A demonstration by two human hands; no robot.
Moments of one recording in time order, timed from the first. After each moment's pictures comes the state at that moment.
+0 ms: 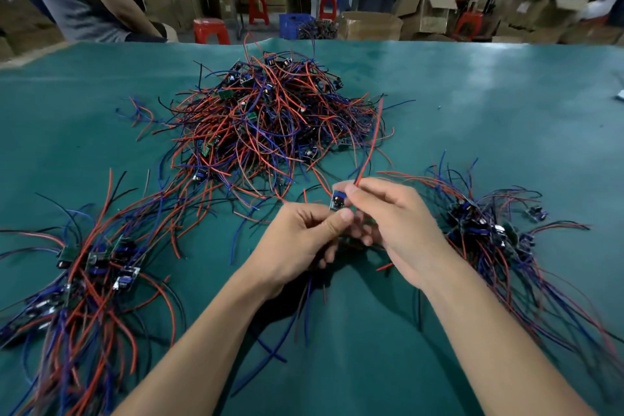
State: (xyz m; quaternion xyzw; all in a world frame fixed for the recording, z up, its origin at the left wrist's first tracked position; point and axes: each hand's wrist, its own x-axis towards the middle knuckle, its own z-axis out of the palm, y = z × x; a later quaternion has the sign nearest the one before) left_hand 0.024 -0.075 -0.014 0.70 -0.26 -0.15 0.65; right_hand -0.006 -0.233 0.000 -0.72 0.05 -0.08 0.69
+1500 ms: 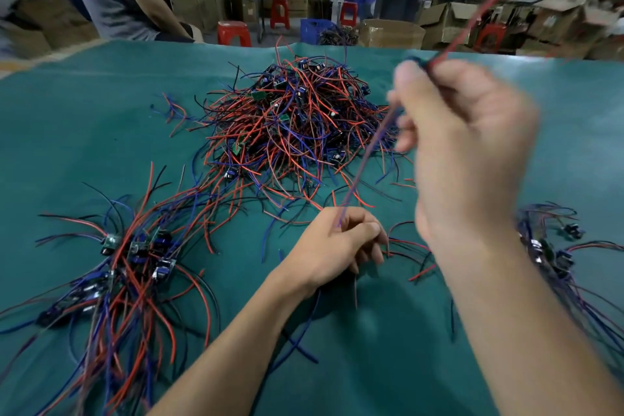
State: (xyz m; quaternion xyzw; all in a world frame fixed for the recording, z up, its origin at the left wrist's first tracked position) left_hand 0.023 -0.082 -0.012 0.70 -0.24 -0.18 0.65; right_hand -0.009 -0.176 0.105 -0.65 -0.04 -0.45 0.61
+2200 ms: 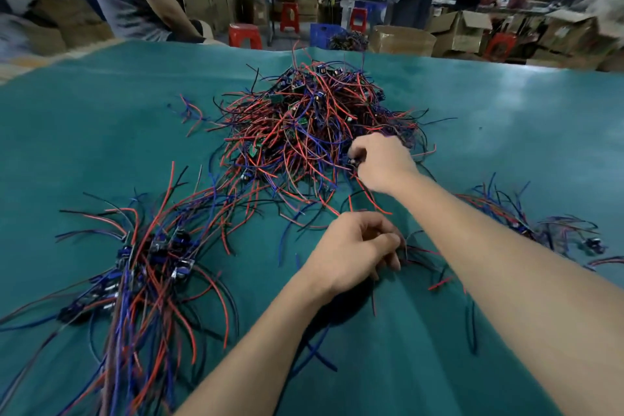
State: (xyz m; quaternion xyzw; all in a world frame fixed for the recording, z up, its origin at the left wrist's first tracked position) left_hand 0.024 -0.081 -0.010 0.71 -0.22 -0.17 0.64; right_hand 0.126 -0.200 0.037 -0.98 0.07 -0.06 0.16
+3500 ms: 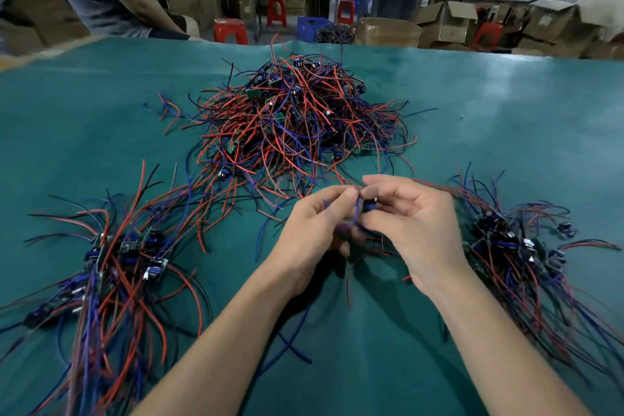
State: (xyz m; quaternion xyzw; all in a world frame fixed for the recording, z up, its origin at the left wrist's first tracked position) left_hand 0.028 -0.079 -0.008 0.58 -0.14 -0.16 0.79; right_hand -0.008 -0.215 0.006 -0.71 0.02 -0.20 0.67
